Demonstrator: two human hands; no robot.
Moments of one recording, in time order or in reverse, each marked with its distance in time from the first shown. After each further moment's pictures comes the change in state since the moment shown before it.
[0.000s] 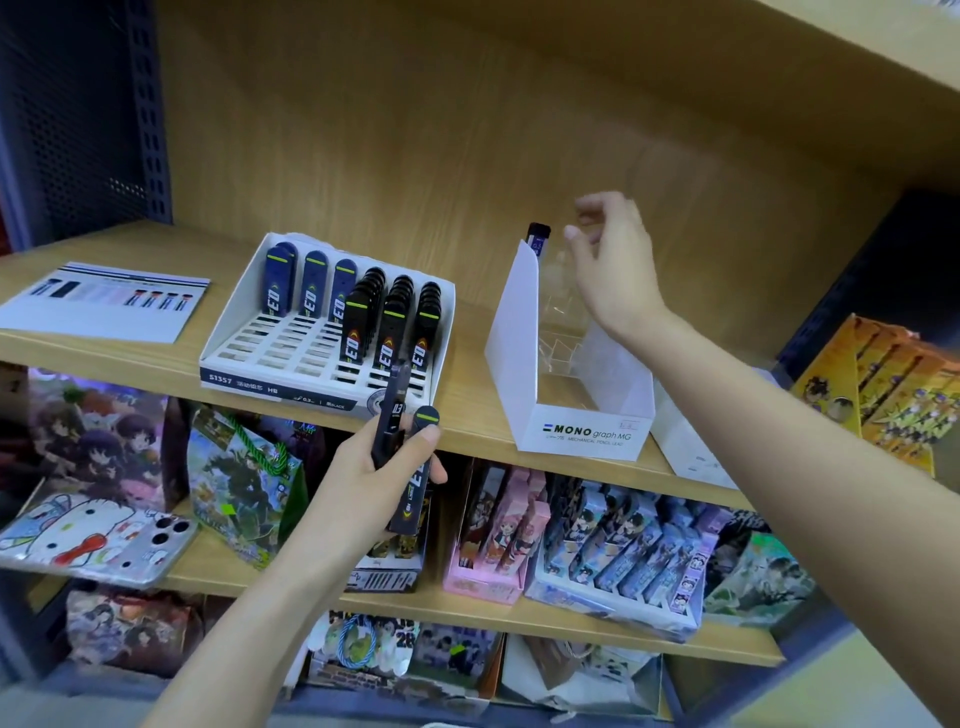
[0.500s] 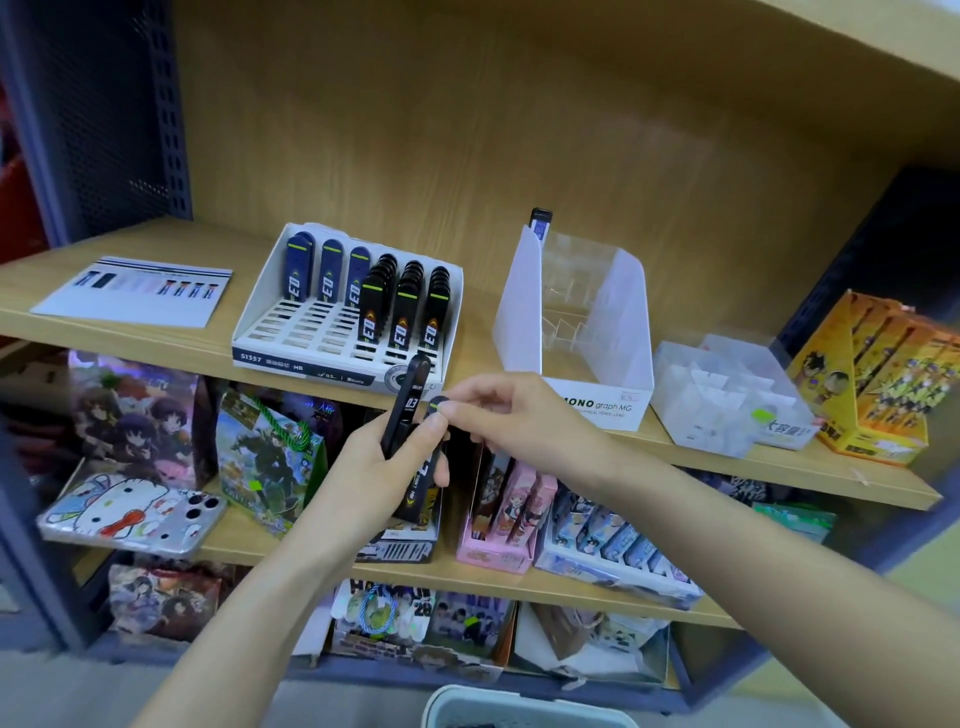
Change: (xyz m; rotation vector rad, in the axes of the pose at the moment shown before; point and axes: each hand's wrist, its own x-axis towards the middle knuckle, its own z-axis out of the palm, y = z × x) left_hand -0.024 0.005 -0.007 0.144 -0.027 0.105; right_hand -0.140 -0.076 -0.007 0.510 -0.774 0.251
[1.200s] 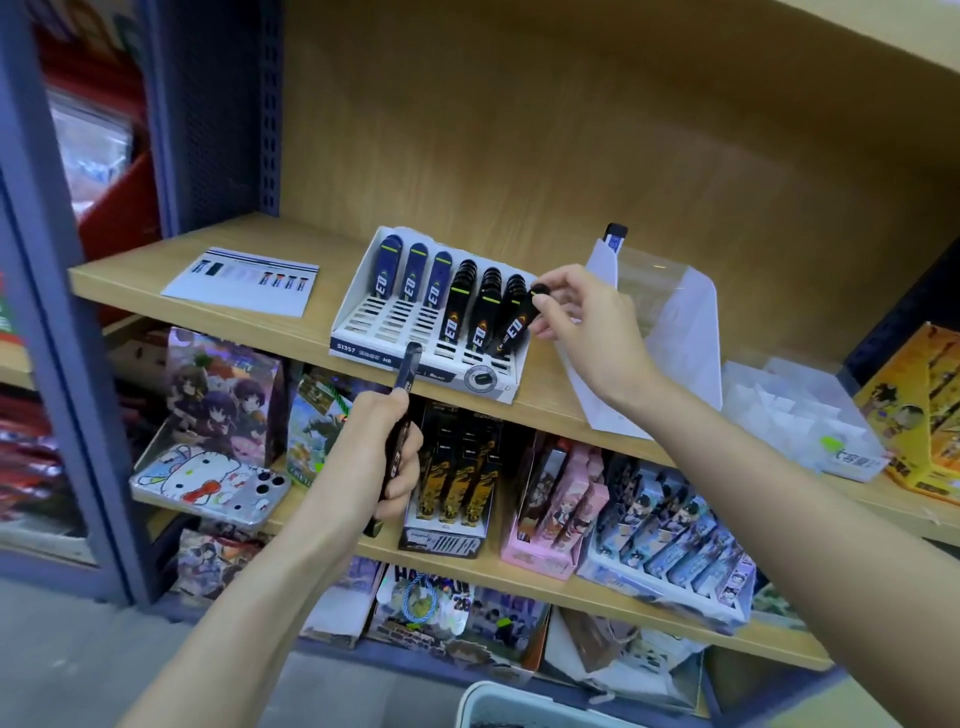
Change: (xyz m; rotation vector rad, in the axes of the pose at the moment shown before) left_hand 0.031 -0.009 -0.063 -0.074 0.169 -0.362; right_hand 0.067 -0.010 -0.014 -0.177 0.425 -0.271
